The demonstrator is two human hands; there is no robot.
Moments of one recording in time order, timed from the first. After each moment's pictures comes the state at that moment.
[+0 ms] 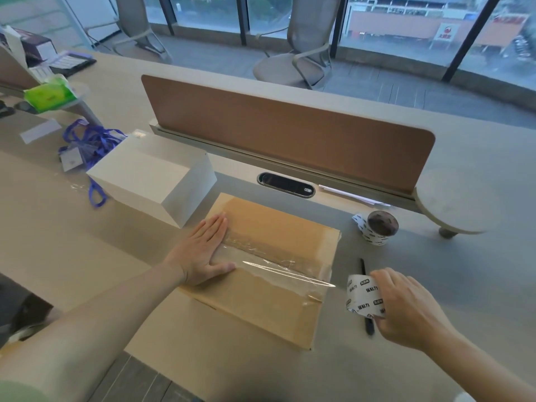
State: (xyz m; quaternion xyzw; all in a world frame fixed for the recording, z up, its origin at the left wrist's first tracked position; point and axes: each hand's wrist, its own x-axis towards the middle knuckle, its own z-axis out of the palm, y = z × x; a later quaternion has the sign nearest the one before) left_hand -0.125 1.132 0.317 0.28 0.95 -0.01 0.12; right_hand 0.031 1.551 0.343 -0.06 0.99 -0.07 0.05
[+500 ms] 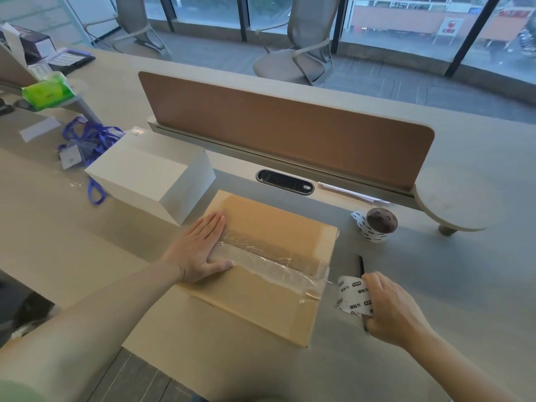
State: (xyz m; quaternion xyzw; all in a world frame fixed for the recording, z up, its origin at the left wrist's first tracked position) left_hand -0.126 1.130 0.313 0.28 0.95 -0.02 0.13; right_hand 0.031 1.552 0.298 -0.03 0.98 -0.14 0.10
